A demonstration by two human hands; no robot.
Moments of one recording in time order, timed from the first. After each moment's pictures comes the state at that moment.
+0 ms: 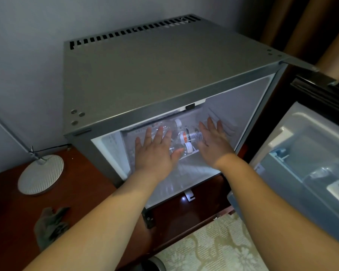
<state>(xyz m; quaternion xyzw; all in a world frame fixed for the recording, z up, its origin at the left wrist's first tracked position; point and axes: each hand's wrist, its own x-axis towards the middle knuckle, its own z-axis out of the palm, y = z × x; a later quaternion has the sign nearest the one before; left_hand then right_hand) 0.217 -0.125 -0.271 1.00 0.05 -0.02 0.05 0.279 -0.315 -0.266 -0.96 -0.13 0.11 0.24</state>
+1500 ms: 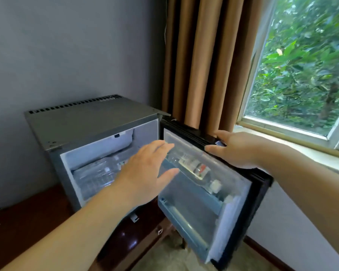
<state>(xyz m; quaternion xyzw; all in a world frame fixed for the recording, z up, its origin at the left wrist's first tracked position) 0.024 -0.254 -0.091 0.91 -0.32 0.16 0.20 0.012 -0.518 -0.020 -1.00 0.06 0.04 0.06</state>
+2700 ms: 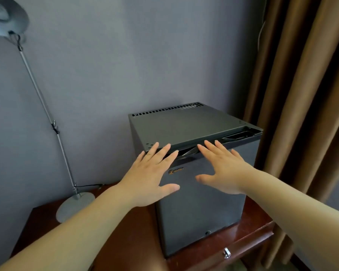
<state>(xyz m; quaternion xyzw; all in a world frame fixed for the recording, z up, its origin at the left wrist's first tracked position) 0.036 -0.073 -0.091 0.99 -0.13 0.09 0.01 0.103 -0.318 -0.075 -0.96 -0.26 0.00 0.07</state>
